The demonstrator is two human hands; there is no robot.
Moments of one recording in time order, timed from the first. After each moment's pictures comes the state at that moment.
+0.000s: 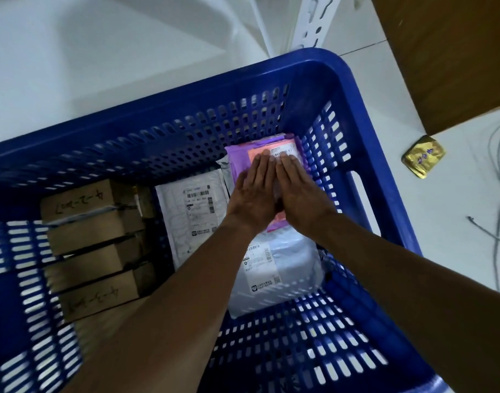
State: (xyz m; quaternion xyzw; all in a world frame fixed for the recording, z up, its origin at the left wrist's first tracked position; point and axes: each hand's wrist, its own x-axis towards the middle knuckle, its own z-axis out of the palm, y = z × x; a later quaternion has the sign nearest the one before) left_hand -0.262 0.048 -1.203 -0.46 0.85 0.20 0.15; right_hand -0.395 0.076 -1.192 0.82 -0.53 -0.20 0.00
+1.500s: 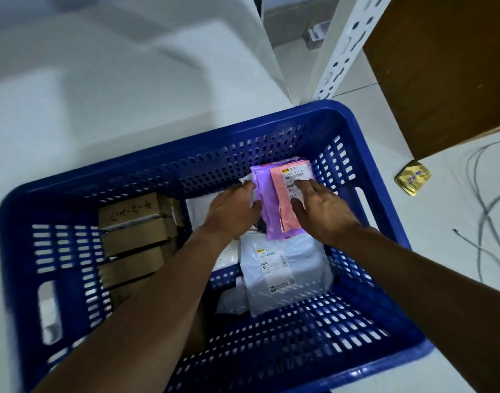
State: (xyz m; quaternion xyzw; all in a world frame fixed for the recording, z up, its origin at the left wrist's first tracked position) left_hand -0.174 0.035 -1.074 -0.57 0.75 0.34 0.04; right_hand -0.367 0.083 -1.065 0.66 -0.70 -0.02 -0.28
